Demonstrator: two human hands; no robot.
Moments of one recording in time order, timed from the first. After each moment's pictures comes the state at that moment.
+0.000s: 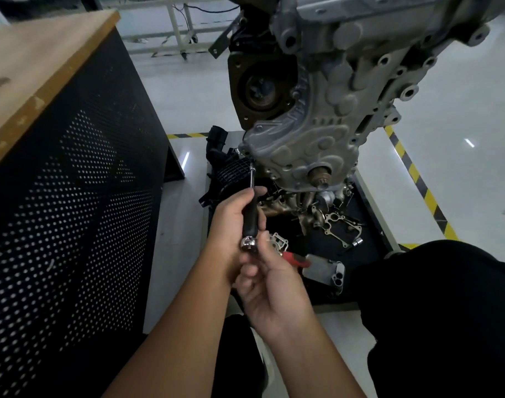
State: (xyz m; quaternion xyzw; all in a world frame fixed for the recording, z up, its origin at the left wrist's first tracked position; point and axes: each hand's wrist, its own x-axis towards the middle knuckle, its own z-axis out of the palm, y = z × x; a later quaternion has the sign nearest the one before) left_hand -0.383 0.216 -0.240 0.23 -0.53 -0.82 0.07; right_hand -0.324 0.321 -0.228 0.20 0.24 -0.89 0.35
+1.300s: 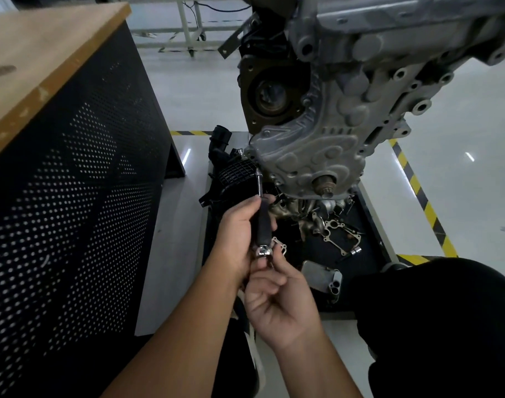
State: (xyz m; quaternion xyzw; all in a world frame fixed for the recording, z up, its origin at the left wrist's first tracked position) left_hand -0.384 0.224 -0.245 0.24 -0.44 -0.86 0.07; right_hand -0.335 0.331 -0.229 0.28 0.05 -0.86 0.42
